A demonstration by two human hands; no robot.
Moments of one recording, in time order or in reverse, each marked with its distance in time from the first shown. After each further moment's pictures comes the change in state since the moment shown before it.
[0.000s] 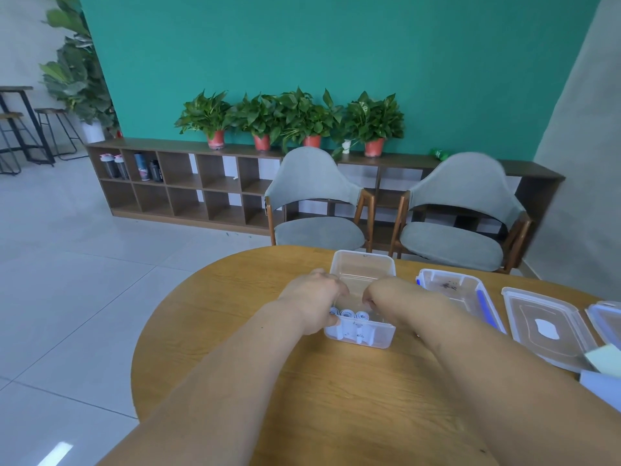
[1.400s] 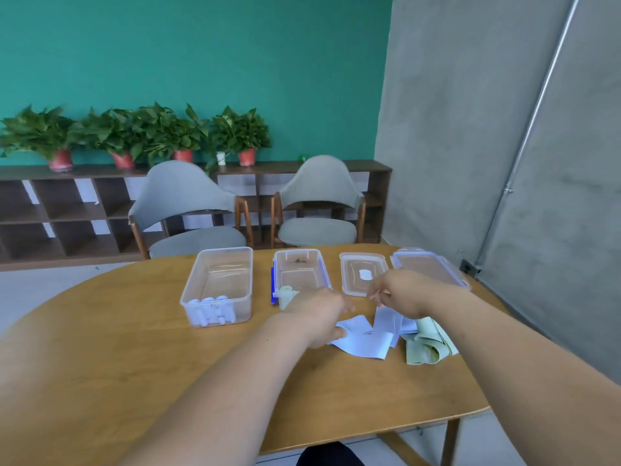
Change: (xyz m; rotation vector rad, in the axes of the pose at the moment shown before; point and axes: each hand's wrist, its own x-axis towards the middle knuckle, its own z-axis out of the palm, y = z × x) left_hand -0.024 0.277 0.017 0.009 -0.078 0.459; right_hand -0.261 0.220 0.050 0.198 0.157 0.191
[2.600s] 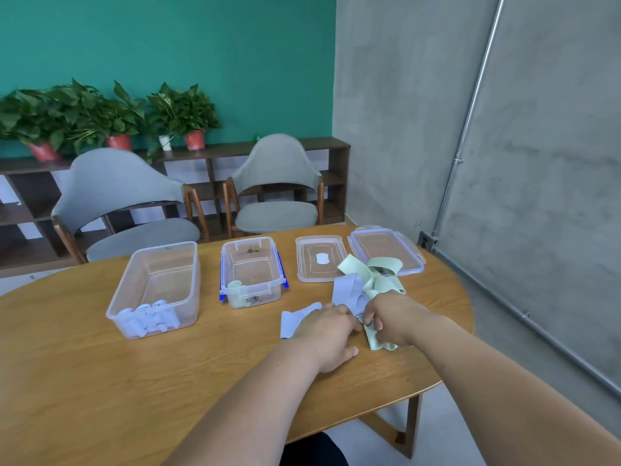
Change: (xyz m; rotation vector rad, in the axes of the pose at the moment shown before) left_hand 0.051 0.083 0.070 -0.103 -0.065 0.163; right_hand -0.024 0.081 0.089 0.094 -0.046 0.201
